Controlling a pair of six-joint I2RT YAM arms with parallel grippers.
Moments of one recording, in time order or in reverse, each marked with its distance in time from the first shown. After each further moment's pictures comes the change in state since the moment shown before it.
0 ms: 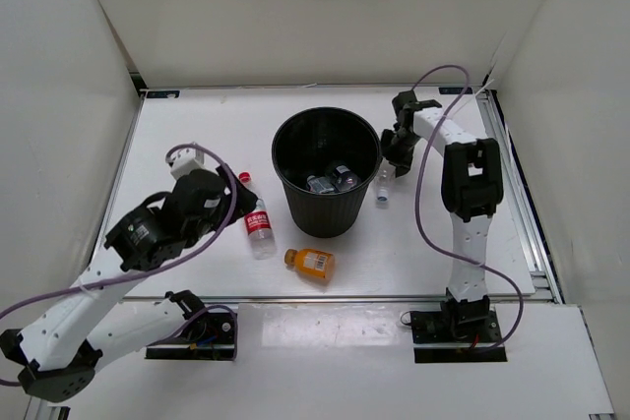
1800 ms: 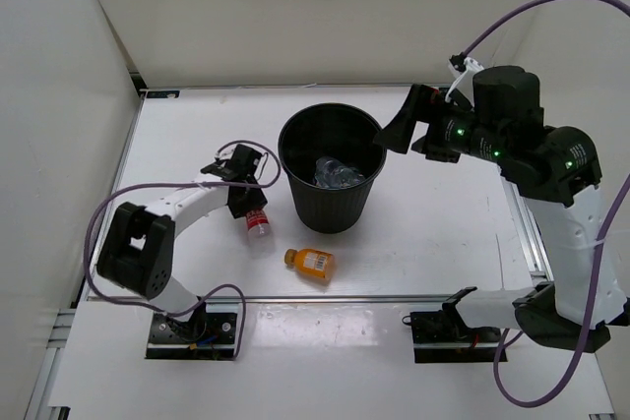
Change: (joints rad) left arm 0.364 0.686 -0.269 0.513 0.229 0.182; right arm 0.348 -0.940 0.254 -0.304 0.071 0.103
